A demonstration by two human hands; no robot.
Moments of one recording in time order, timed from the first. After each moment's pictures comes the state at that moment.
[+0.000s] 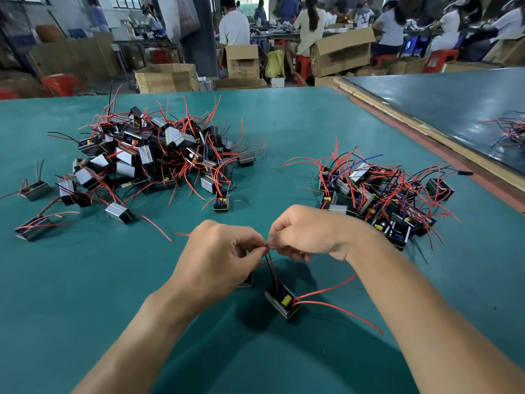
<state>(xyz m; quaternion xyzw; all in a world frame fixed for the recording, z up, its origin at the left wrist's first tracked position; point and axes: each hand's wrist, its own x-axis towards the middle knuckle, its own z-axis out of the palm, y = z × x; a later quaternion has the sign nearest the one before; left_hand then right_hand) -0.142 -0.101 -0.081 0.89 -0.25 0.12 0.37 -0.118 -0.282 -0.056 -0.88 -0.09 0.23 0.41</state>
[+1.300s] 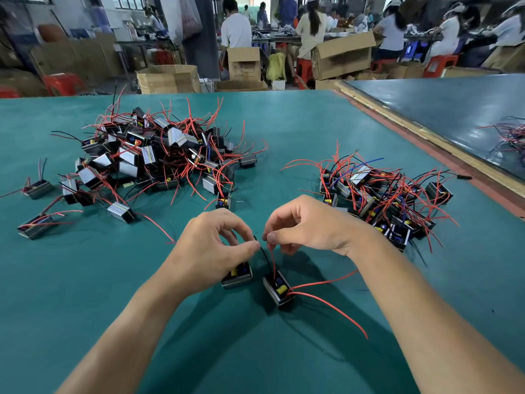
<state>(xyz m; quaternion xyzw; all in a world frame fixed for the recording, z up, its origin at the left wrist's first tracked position) -0.127 -0.086 -0.079 0.87 -0.18 0.04 0.46 -0.109 -0.294 -0.065 -0.82 -0.17 0.18 0.52</state>
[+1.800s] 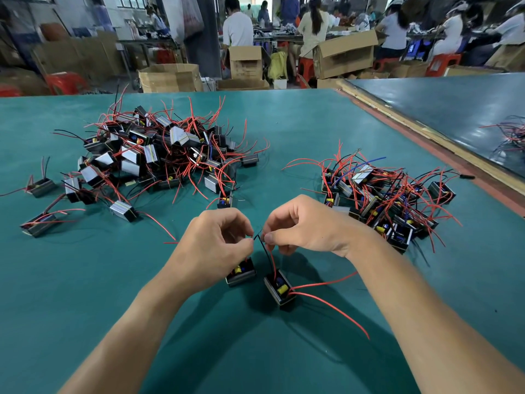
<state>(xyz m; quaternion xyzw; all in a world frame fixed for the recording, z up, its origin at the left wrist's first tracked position) -0.128 -0.090 -0.078 0.87 -0.16 0.03 0.47 -0.110 -0.288 -0.066 -0.82 -0.18 0.16 0.51</state>
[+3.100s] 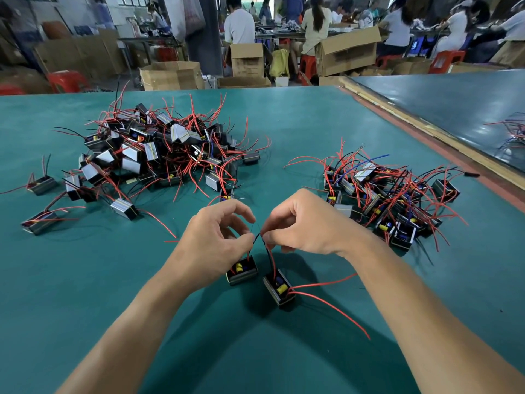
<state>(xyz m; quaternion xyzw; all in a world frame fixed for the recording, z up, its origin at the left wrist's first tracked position) -0.128 -0.091 -0.076 0.84 -0.14 0.01 0.53 -0.112 -0.283 -0.065 -0.87 -0.18 0.09 0.45</state>
